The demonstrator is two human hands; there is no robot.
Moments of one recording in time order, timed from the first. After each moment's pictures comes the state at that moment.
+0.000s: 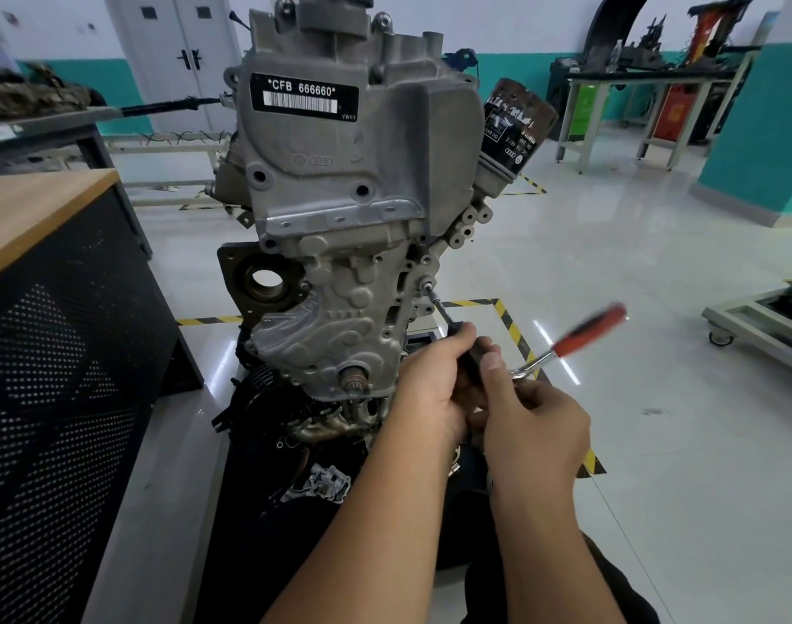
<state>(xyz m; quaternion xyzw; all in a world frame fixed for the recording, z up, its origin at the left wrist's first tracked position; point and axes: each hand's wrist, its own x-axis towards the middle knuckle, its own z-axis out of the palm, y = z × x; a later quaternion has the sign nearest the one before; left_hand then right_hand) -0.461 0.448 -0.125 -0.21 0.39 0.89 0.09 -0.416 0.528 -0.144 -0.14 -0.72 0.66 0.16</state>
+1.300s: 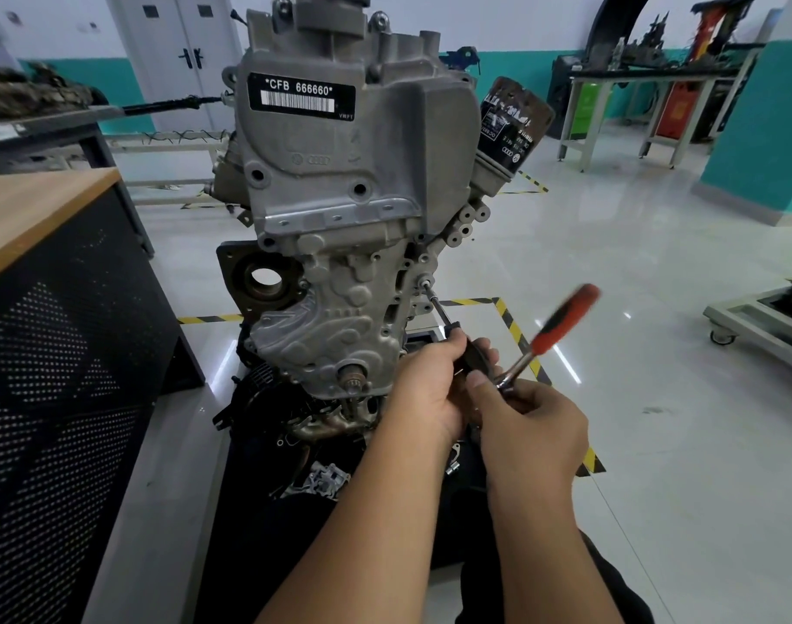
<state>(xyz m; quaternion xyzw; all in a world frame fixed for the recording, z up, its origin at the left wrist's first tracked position) -0.459 0.448 -0.122 -0.22 0.37 0.90 0.08 -0.416 0.532 -0.149 -0.13 -0.73 0.65 0.16</state>
